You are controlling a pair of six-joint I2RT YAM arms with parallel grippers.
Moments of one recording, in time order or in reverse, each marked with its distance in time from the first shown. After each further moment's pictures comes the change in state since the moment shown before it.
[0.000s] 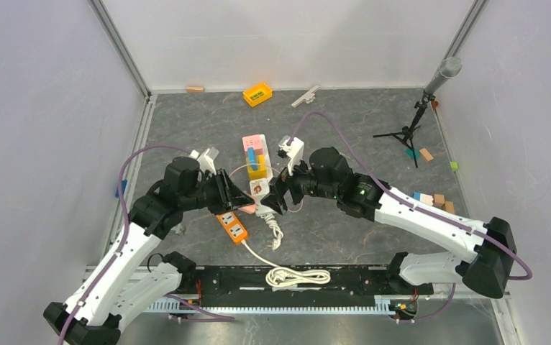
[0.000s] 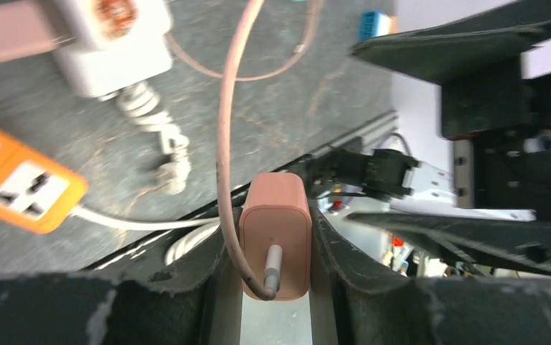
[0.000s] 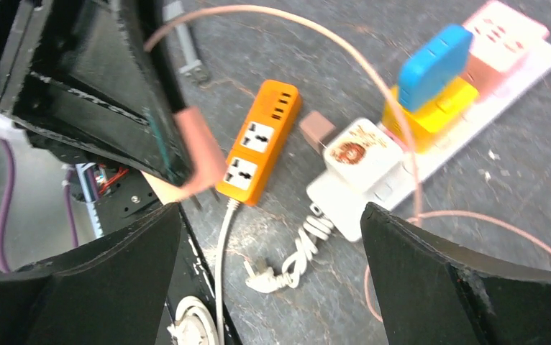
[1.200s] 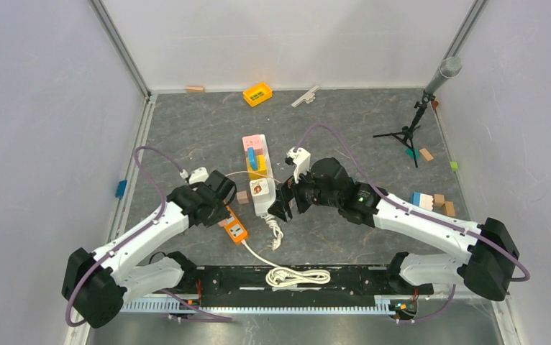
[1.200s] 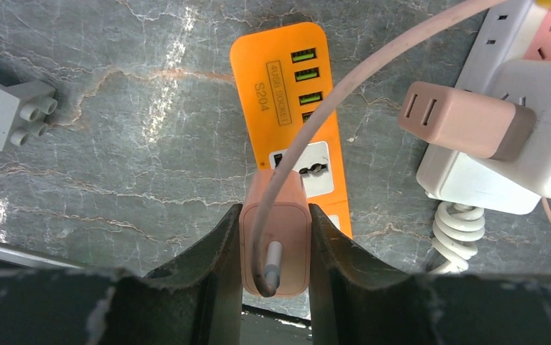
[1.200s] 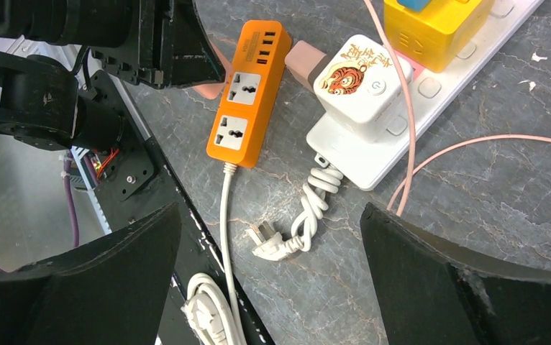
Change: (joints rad) left arm -0.122 0.248 -0.145 -0.239 -0.817 -0.191; right arm -0.034 -0.033 -0.181 0.046 0.011 0.155
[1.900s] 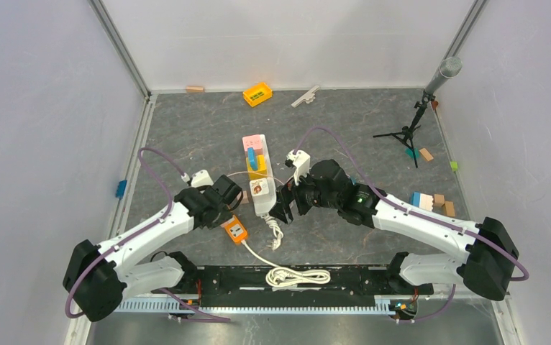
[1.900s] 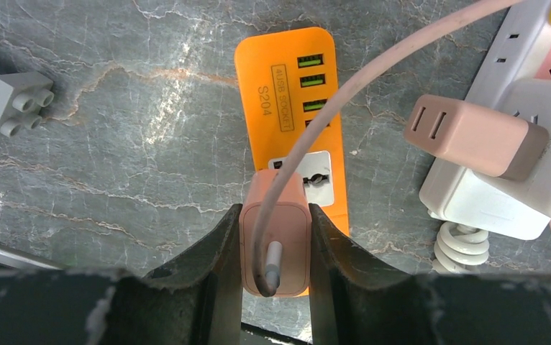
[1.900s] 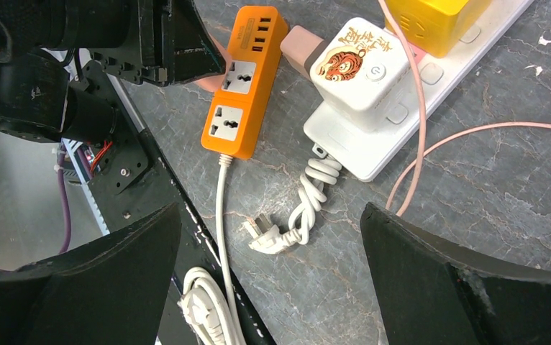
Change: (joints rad) left arm -0.085 0.047 -0.020 0.011 -0.089 -0.134; right arm 0.000 0.006 -0.020 0.000 -0.003 0.002
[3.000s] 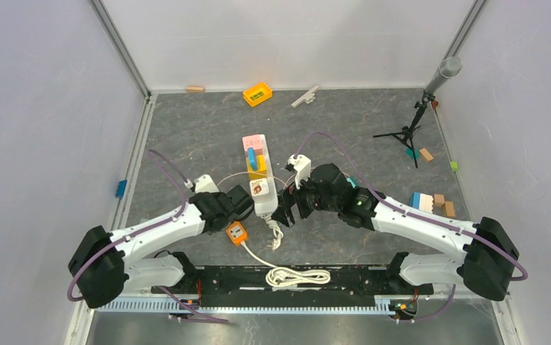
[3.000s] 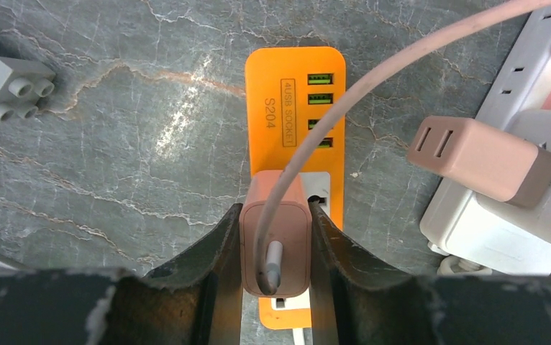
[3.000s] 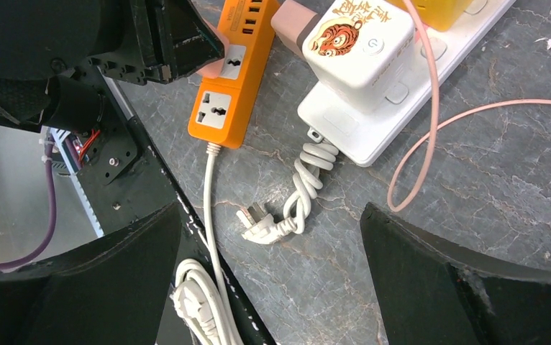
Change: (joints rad) left arm -0.145 0.090 -0.020 -0.004 -0.156 -0.218; right arm 0.000 -0.001 -0.048 0.019 0.000 0.005
